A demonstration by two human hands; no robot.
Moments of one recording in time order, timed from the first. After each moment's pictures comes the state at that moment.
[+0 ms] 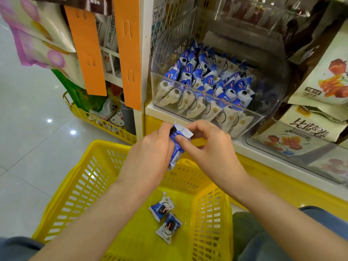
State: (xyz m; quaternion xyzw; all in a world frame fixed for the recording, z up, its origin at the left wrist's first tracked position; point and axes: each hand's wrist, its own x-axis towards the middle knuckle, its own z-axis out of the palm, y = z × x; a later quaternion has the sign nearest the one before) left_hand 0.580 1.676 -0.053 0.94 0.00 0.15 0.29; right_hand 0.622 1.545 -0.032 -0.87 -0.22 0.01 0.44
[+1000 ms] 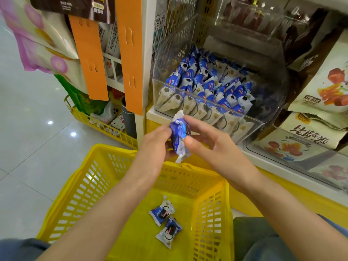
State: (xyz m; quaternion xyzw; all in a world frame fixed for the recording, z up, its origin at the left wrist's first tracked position) left_hand 0.597 1.671 -0.036 0.58 0.13 -0.01 0.80; right_hand 0.631 1.536 -0.016 -0.78 -0.21 0.18 0.56
